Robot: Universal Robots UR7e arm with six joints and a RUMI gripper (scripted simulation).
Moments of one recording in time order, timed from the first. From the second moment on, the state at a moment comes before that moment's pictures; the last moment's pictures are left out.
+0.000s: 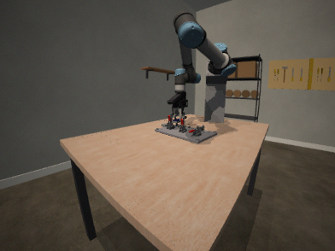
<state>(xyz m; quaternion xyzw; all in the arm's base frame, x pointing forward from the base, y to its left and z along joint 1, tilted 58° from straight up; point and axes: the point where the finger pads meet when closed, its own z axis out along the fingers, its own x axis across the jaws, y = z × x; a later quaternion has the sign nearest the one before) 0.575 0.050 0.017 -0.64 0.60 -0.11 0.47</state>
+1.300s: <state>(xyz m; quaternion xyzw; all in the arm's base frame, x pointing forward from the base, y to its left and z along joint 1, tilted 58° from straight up) 0.587 0.058 0.008 -0.64 0.60 -0.11 0.47</state>
